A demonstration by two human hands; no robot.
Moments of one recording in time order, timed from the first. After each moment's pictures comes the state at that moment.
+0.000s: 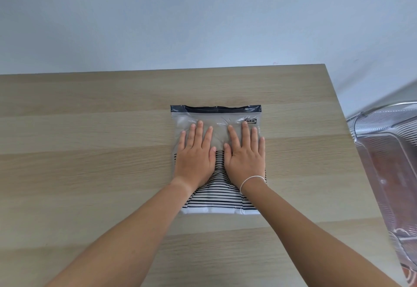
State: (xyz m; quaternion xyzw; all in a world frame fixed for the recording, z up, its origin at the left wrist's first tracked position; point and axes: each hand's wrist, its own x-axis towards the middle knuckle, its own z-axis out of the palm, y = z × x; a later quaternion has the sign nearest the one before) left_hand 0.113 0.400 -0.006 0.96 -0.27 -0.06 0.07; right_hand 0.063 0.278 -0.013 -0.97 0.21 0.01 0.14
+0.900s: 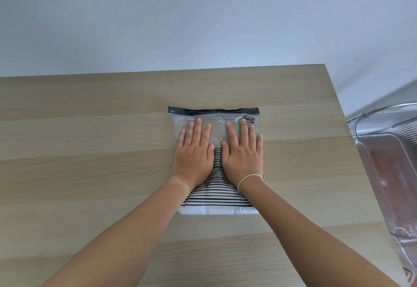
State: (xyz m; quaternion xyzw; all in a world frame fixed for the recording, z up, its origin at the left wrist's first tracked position) left_hand 0.126 0.395 -0.009 0.96 -0.27 -0.06 0.10; right_hand 0.077 0.274 -0.018 -0.96 0.21 0.00 0.15
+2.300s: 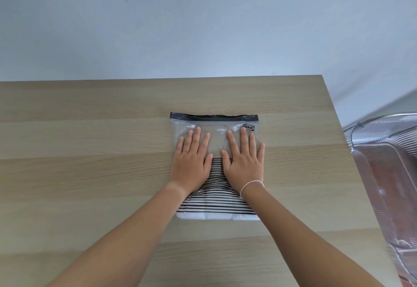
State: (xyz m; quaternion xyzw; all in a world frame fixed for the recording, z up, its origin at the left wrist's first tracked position) left_hand 0.122 0.407 -0.011 0.95 -0.28 -0.07 0.07; right_hand 0.068 0.270 -0.009 -0.97 0.19 0.05 0.14
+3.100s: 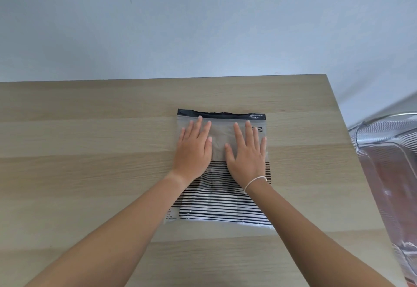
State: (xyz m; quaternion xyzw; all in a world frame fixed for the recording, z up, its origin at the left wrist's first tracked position) left_hand 0.139 0.401 0.021 0.94 -0.25 -0.07 0.22; right_hand 0.076 0.271 0.012 -0.96 0.20 0.00 0.20
